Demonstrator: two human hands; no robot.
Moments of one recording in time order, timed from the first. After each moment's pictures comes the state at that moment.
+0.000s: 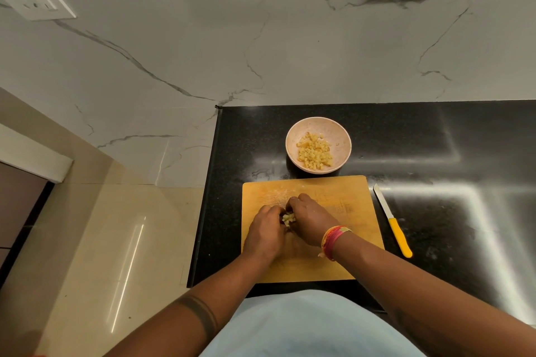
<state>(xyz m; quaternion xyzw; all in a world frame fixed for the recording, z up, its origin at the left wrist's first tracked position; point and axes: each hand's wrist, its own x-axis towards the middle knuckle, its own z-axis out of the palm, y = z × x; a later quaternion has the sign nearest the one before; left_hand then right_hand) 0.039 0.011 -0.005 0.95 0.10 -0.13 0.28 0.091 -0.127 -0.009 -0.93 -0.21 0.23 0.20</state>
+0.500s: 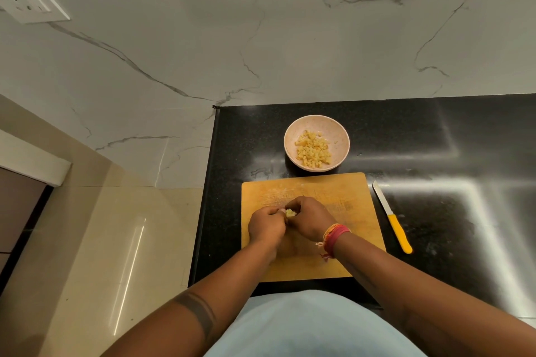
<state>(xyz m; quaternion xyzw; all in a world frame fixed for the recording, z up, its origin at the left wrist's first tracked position) 0.053 -0.007 0.000 0.72 0.43 -0.16 0.53 0.092 -0.121 -0.011 -0.88 -0.01 0.30 0.37</state>
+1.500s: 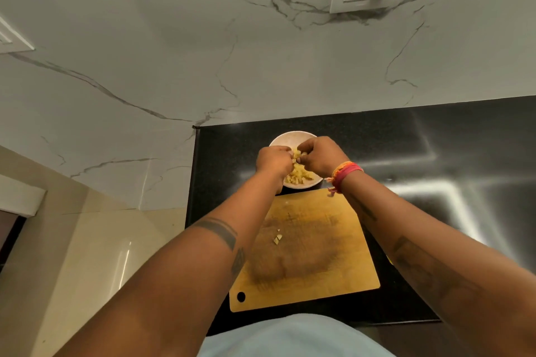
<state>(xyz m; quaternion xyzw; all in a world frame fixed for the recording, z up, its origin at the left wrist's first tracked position) 0.210 -0.042 0.083 0.75 0.31 -0.15 0.57 0.230 -0.171 0.072 -0.91 0.04 0.18 0.38</state>
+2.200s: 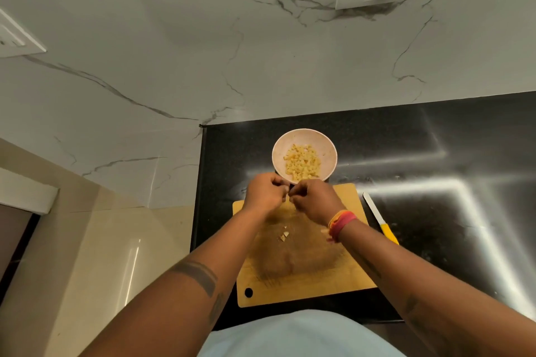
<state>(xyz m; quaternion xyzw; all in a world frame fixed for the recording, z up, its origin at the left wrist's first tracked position) 0.151 -0.003 0.051 0.86 0.19 -0.17 0.44 0.143 -0.149 0.037 -0.89 -0.01 0.20 0.41</state>
